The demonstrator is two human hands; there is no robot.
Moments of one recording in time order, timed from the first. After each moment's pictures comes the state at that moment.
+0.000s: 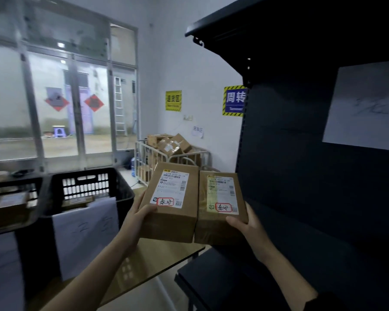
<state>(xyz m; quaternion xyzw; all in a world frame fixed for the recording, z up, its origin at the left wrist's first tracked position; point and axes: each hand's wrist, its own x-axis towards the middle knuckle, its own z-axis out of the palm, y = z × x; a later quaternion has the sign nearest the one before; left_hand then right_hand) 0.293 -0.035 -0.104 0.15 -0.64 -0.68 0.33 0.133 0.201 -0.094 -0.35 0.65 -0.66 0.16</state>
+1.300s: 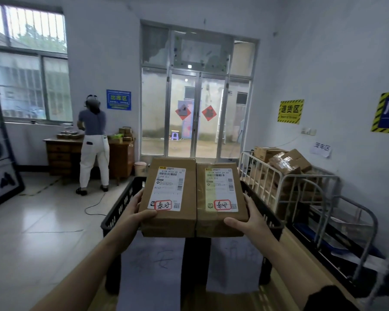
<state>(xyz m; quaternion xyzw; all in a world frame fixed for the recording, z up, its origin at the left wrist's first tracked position) 0.624 -0.313 -0.096 0.28 -0.61 -0.58 0.46 0.341 -0.195 -0.083 -0.56 0.55 -0.56 0.28</state>
